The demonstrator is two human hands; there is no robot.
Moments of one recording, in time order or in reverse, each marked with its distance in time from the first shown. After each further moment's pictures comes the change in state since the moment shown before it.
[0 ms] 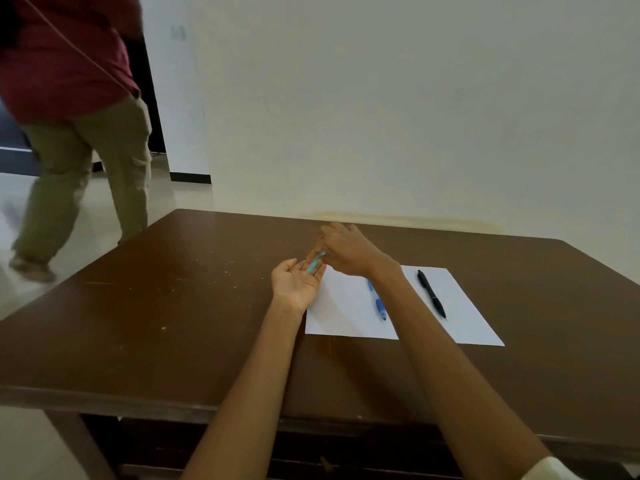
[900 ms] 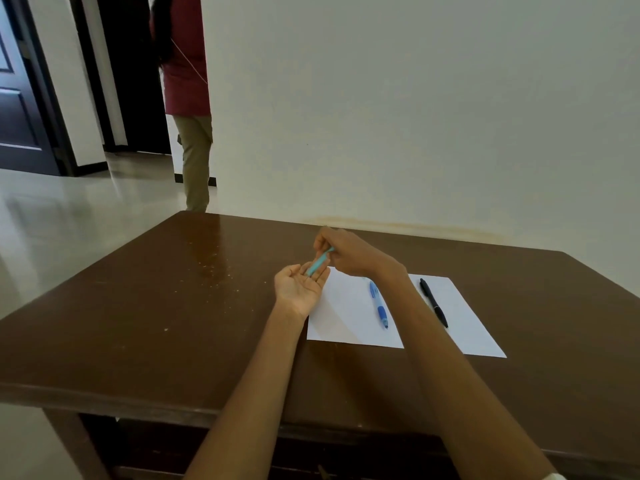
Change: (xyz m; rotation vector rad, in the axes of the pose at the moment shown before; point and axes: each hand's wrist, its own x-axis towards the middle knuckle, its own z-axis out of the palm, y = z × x) left_hand -0.004 0.000 0.001 0.000 -0.005 0.016; right_hand 0.003 0.002 -0.006 0.434 0.002 0.074
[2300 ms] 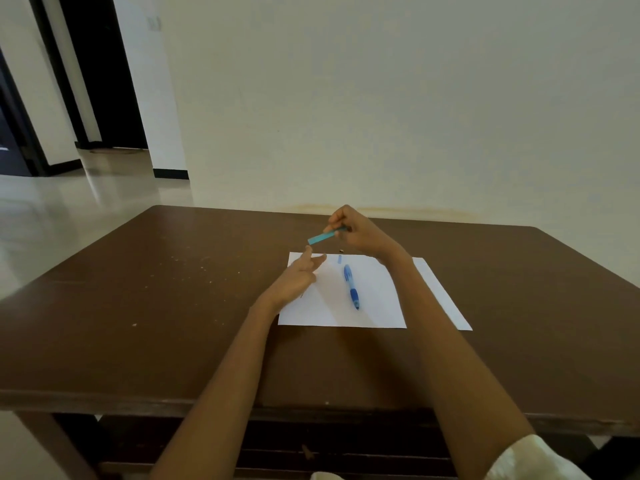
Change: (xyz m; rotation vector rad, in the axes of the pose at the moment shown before) left_hand 0.010 -0.022 -0.001 1.684 -0.294 0.173; right_hand -0.034 0.051 -0.021 0.423 0.190 0.145
